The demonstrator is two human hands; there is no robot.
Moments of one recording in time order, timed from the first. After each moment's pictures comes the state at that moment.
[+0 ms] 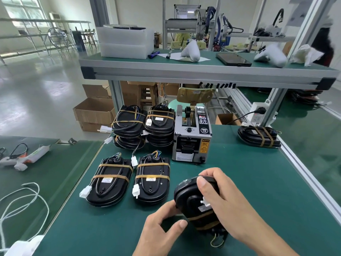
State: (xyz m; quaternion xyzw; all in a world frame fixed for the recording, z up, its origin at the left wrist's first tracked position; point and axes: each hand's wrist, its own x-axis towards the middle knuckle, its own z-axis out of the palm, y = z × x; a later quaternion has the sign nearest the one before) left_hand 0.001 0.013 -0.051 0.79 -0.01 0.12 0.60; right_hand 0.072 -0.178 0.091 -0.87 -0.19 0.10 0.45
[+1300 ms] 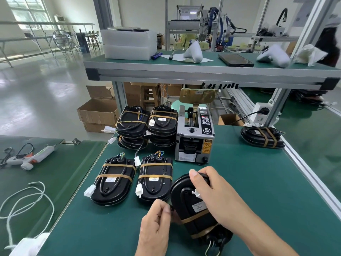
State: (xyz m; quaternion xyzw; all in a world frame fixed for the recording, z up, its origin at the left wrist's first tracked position) left_hand -0.003 0.010 -0.051 0.77 0.11 0.24 0.59; right_hand 0.072 -0.152 0.108 -0.89 -0.12 0.15 0.42
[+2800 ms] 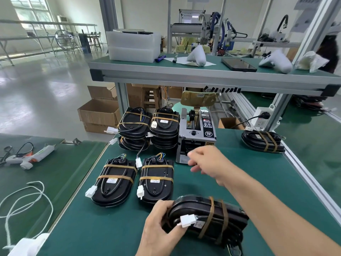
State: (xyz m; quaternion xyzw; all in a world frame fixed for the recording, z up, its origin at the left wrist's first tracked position) left_hand 0.000 0.011 -0.050 0.76 0.06 0.18 0.62; right_hand 0.164 -0.113 0.112 -0.86 -0.10 0.20 0.45
